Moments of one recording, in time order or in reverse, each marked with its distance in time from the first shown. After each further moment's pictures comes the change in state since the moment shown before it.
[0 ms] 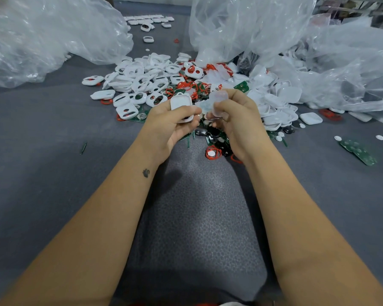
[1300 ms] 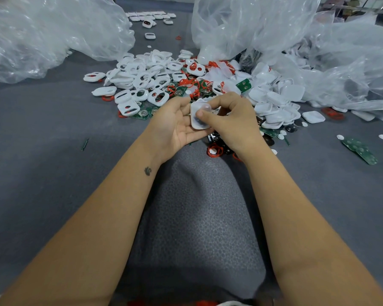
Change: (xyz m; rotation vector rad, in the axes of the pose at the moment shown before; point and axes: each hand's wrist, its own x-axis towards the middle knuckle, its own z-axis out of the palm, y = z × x) left_hand -0.005 0.003 0.006 -0.108 -0.154 -0.224; right_hand -0.004 0.008 0.003 -0.556 -0.025 -0.285
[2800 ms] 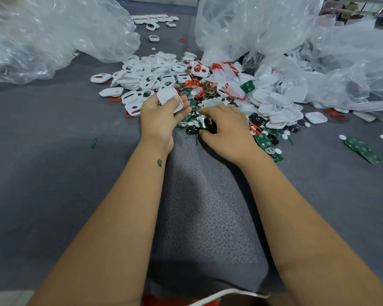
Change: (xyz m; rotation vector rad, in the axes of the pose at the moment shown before) left_hand 0.014 0.000 -0.017 0.034 0.410 0.437; right_hand -0.001 0.020 0.014 -0.763 -0.186 -0.163
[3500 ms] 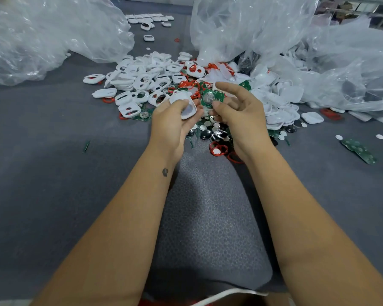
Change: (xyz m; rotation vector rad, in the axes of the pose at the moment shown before) left_hand -0.013 -0.007 0.018 -0.215 -0.076 -0.133; right_hand 0.000 -0.004 -0.027 1.155 0.263 0.259
